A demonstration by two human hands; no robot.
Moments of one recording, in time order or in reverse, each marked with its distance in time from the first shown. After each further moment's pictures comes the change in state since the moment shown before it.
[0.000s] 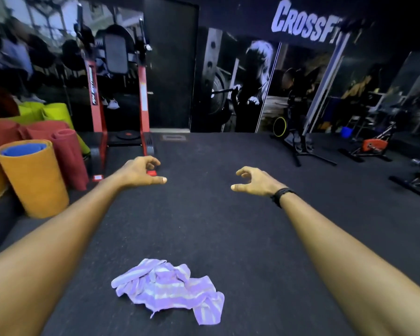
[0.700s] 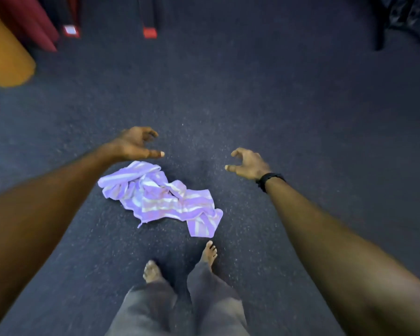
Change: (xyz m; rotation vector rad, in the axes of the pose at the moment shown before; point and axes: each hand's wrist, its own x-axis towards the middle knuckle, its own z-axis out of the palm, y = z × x) left_hand 0.279 -0.185 0.310 -0.068 -0.376 -0.382; right_hand 0.313 0.249 0.268 0.037 -0.438 0.227
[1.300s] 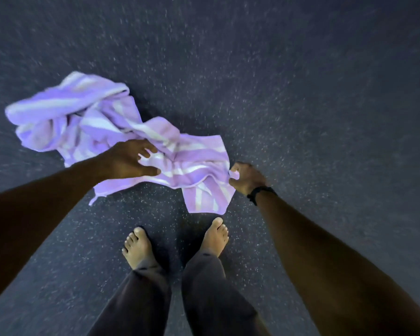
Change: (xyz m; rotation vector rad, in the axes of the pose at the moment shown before) left_hand 0.251 -0.266 0.320 -0.054 -0.323 -0.075; right_hand 0.271 0.259 0.374 -0.109 -0.199 0.201
